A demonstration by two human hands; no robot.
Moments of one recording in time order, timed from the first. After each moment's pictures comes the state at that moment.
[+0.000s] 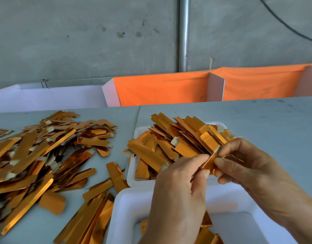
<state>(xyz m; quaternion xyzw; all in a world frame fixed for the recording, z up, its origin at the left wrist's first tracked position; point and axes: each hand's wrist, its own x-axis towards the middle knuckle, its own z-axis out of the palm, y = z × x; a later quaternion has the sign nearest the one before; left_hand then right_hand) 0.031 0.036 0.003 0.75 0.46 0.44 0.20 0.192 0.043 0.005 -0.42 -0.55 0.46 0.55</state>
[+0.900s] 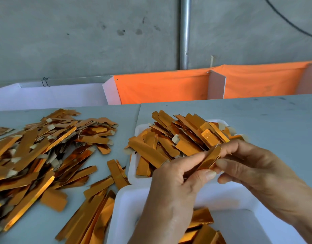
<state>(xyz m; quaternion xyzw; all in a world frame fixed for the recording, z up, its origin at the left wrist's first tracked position) 0.021 0.039 0.005 0.72 0.40 0.44 0.36 0.195 0.037 0.013 -0.41 -0.58 0.50 0.50</state>
